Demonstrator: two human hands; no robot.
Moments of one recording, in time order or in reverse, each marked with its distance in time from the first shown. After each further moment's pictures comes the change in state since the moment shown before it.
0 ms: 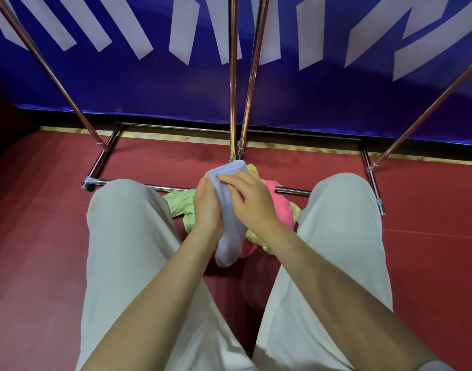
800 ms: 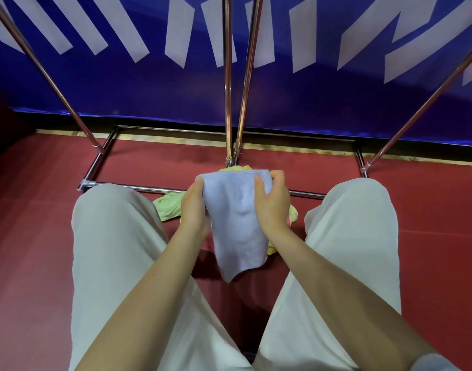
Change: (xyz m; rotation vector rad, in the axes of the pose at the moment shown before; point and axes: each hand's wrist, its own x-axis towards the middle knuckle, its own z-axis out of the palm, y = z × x) left_hand -0.009 0.011 -0.012 -0.159 0.040 -0.137; right_hand -0.010 0.015 -0.022 0.106 0.292 0.588
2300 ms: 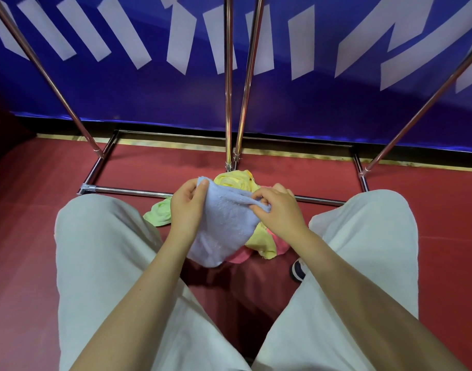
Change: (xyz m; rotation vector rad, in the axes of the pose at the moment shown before) left_hand -0.020 0.022 -0.018 0.508 -0.060 0.518; right_hand 0.010 0.018 -0.031 -0.451 -0.389 -0.390
